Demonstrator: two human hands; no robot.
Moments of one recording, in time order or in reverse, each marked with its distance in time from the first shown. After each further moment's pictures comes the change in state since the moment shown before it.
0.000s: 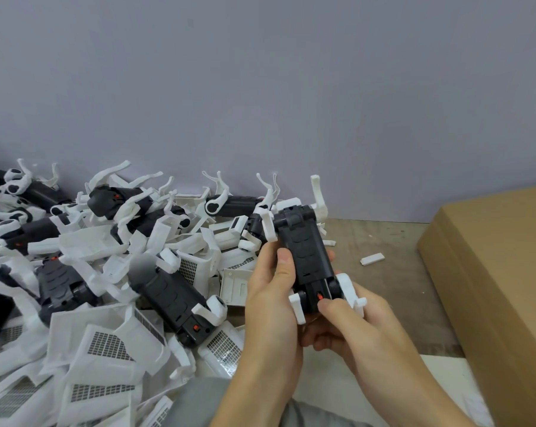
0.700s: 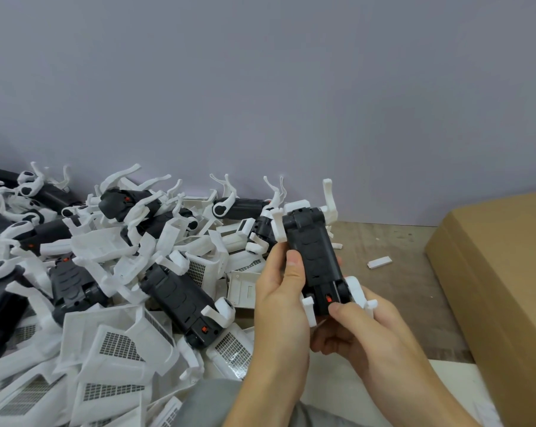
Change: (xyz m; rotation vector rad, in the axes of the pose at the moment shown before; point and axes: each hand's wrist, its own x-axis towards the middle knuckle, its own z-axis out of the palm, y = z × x) left_hand 0.007 -0.006 -0.002 0.049 0.025 0.105; right_hand 0.001 0.002 0.000 0.027 0.014 -0.017
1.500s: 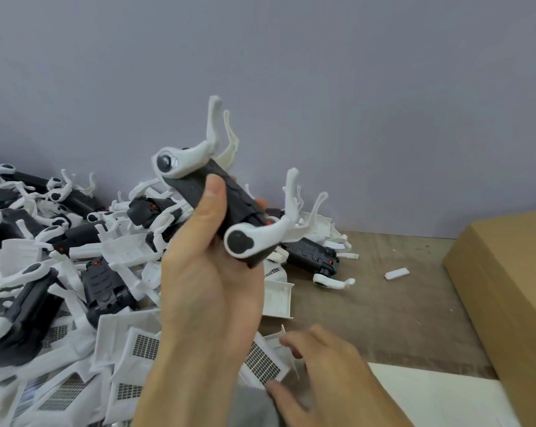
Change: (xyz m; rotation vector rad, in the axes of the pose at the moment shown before) left_hand -0.004 0.104 -0.022 -0.467 0.009 0.279; right_hand -0.009 0.001 0.048 -1.095 -0.243 -0.071
